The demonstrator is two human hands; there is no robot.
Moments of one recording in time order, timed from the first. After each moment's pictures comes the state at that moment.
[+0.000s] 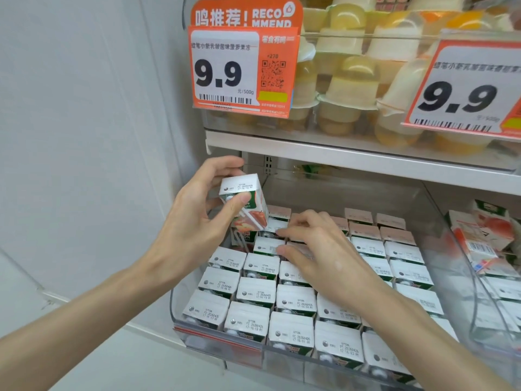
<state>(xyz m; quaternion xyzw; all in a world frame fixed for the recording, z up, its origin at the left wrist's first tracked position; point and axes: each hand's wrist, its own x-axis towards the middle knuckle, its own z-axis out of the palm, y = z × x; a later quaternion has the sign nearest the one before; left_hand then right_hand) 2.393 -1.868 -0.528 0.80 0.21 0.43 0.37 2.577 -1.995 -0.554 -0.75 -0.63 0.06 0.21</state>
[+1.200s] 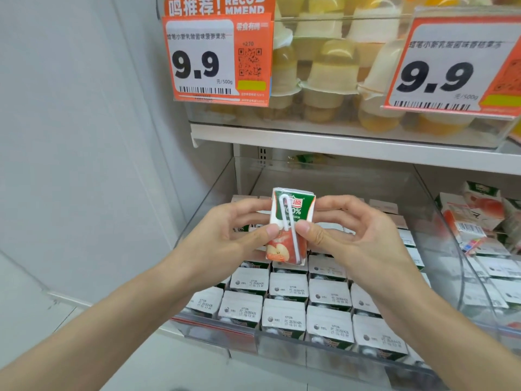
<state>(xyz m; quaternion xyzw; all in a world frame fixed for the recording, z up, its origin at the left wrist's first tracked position) 2.404 -1.907 -0.528 0.76 0.25 0.20 0.57 2.568 -2.046 -0.525 -0.65 -0.36 0.31 0.60</state>
